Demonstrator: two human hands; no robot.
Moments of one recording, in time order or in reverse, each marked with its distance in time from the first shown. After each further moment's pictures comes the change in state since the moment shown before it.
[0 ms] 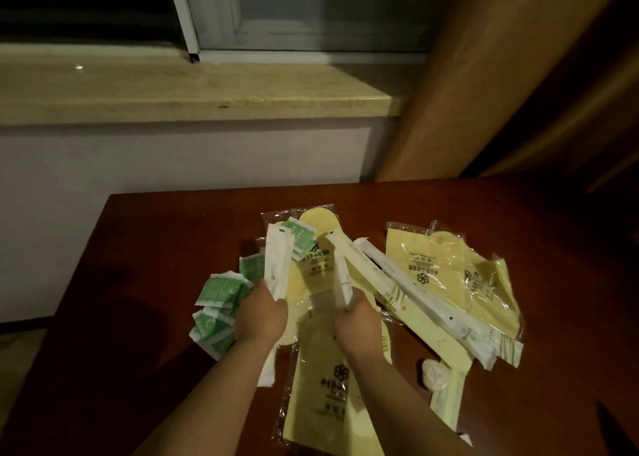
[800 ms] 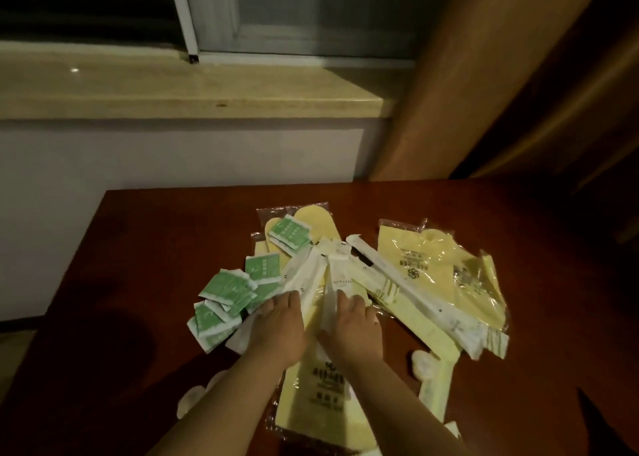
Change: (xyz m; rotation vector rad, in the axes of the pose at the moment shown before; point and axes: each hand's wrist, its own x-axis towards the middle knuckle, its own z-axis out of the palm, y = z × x) left_hand -0.038 -0.001 0.018 0.569 -0.215 0.327; right_hand -0.020 0.019 0.001 -0.609 -0.076 -0.161
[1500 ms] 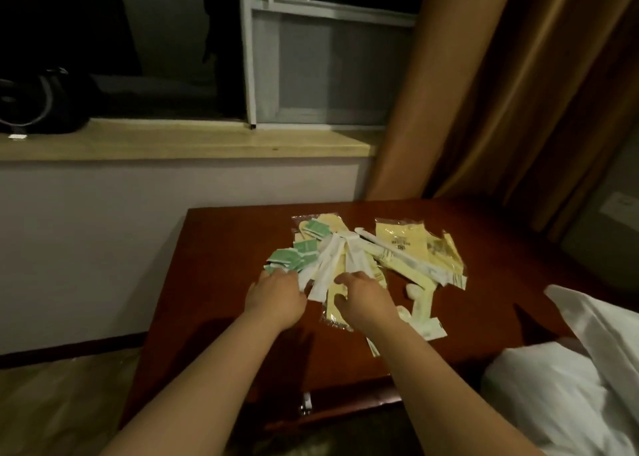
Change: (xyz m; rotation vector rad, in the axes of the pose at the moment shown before) left_hand -0.245 -0.075 -0.048 0.002 0.272 0.080; right_hand -0.235 -0.069 -0.037 -0.032 0.187 -0.194
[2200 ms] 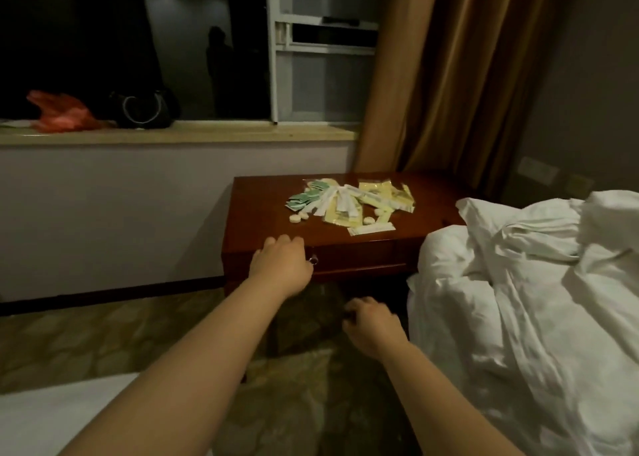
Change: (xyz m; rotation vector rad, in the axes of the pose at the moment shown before) left_hand -0.464 0.023 -0.008 0.007 0.139 0.056; right_hand -0.484 -0.038 0.035 0.059 -0.144 0.065
